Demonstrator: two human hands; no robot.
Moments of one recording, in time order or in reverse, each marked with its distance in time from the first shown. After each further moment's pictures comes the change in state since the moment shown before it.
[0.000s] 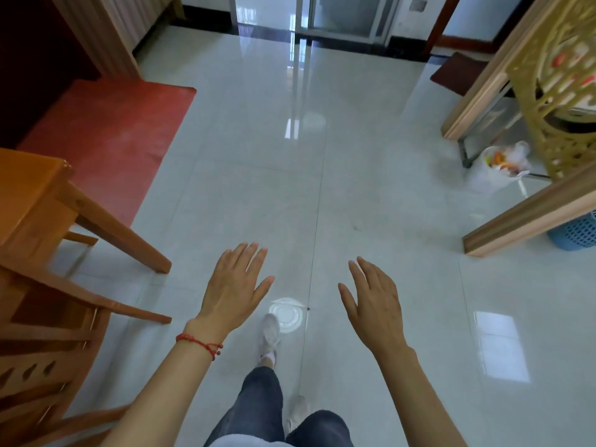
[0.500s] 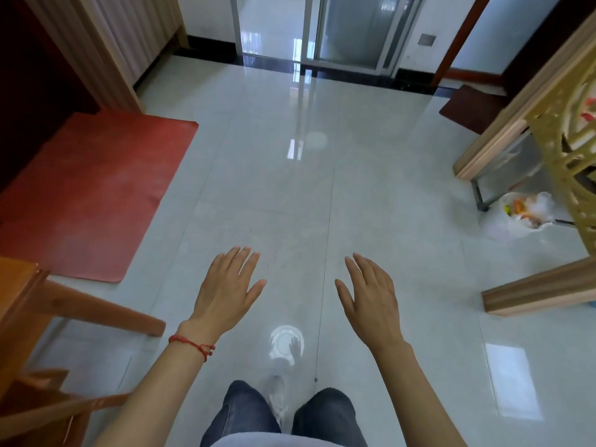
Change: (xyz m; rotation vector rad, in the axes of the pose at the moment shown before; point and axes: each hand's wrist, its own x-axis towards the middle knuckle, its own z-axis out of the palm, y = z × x) left_hand 0.227 -0.110 -0.043 0.033 0.024 -0.035; right_hand 0.265 -0.021 0.024 -0.004 0.067 -0.049
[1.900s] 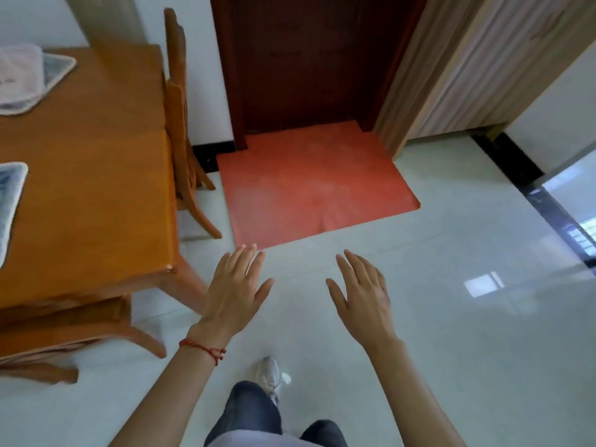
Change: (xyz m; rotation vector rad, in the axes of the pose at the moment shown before) left_hand 0.132 -0.253 -0.052 -0.098 0.220 -1.116; right_hand 0.425 -0.295 0.150 0.268 -0.245 -1.130
